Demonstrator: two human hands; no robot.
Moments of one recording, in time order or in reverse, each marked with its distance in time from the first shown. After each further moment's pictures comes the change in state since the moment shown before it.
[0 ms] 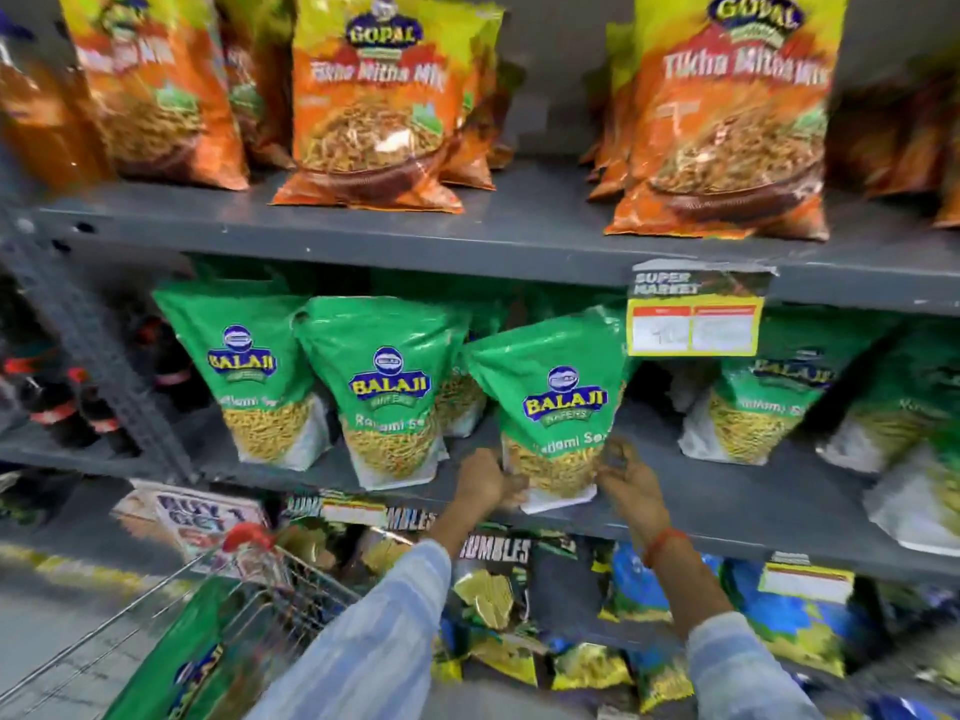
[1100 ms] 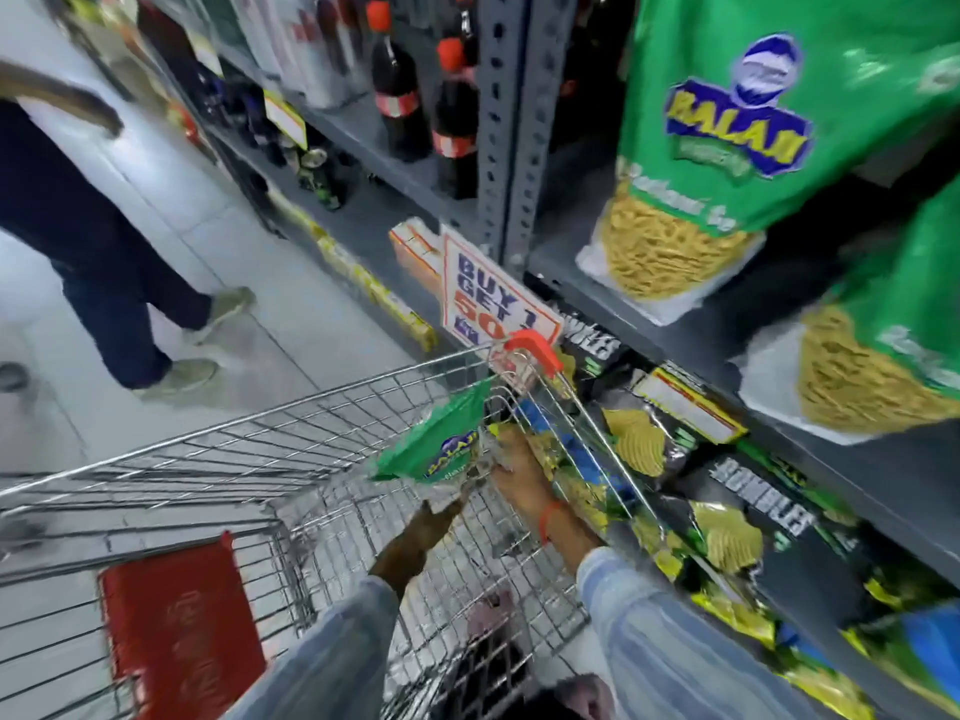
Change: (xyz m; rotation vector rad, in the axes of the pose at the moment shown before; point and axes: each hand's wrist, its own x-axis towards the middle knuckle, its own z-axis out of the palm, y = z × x) left_hand -0.142 -0.436 -0.112 -0.789 0.277 -0.879; right_hand -0.133 0.180 0.431 -0.504 -0.981 0.181
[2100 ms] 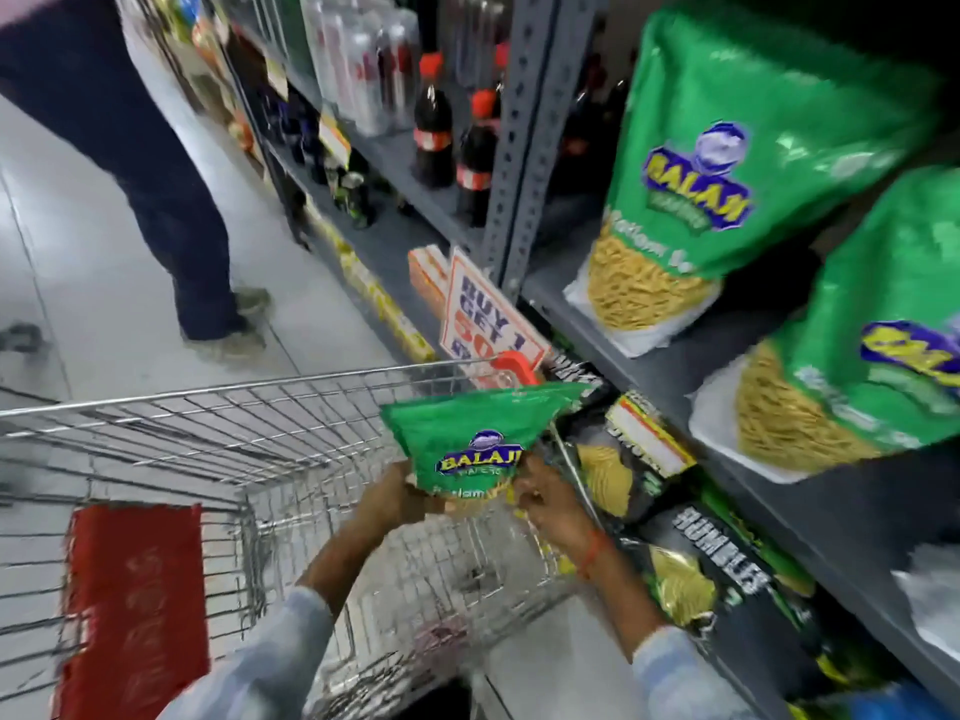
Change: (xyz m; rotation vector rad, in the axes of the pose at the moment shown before) left_hand -0.076 0.058 0.008 0.402 0.171 0.363; right_hand -0.059 -0.003 -0.087 -0.079 -0.158 -0.197
